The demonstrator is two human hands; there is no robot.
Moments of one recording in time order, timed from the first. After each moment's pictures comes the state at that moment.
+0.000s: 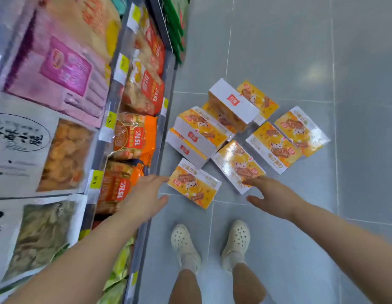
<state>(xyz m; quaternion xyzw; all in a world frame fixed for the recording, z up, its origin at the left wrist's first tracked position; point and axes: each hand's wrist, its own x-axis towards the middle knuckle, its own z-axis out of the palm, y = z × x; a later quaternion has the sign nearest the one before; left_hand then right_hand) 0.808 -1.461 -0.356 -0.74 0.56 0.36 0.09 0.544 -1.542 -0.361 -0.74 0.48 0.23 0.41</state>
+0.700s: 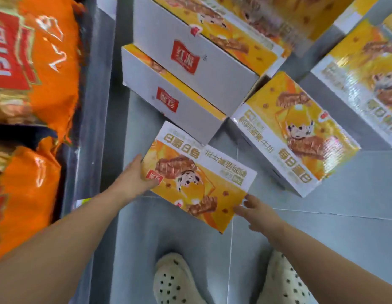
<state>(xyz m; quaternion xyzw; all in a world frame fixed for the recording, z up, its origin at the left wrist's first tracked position) 0.869 -1.482 -0.777 -0.79 0.33 0.50 0.04 0.619 -1.480 -0.789 -0.28 0.68 0.12 0.66</state>
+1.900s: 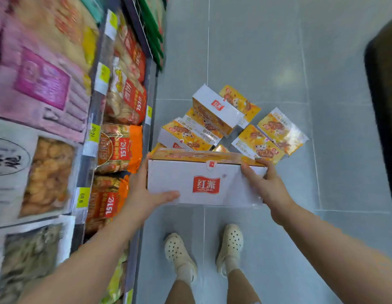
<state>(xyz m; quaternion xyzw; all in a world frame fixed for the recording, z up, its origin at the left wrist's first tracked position) 0.797 -1.482 -0.333 -0.74 0.34 0.50 -0.29 0.569 -1.534 -0.339 -0.34 0.72 -0.20 0.57</state>
